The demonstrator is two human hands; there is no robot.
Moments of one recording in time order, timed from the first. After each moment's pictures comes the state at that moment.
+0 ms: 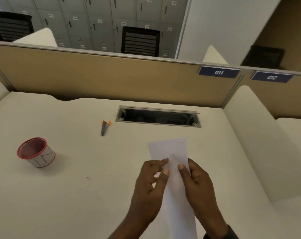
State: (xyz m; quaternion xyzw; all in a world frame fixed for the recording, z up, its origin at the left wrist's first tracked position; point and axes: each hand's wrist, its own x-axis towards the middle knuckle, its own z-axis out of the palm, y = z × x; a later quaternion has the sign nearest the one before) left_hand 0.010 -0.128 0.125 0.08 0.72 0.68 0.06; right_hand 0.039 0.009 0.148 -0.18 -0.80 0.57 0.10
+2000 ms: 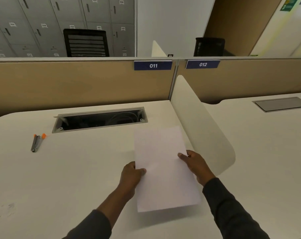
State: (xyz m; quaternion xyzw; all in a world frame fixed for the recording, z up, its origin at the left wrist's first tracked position) left_hand -0.021 0.069 0.037 -0.07 0.75 0.58 0.31; right_hand 0.057 0.297 0.065 -0.37 -0.74 0.57 0.00
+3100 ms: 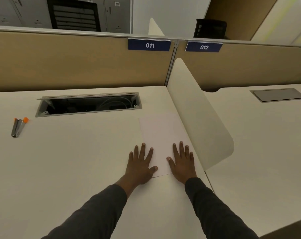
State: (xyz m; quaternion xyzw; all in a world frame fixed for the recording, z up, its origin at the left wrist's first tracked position) left_hand -0.026 0.121 -0.050 0.34 0.91 0.06 0.22; right_hand 0.064 0.312 -0.064 -0.24 -0.96 0.09 -0.07
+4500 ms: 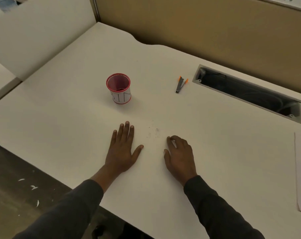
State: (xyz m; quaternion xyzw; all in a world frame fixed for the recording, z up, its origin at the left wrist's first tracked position) left_hand -0.020 -0.416 -0.091 0.01 0.99 0.14 0.03; right_hand -0.037 -0.174 -0.056 0.15 -0.98 0.14 0.02
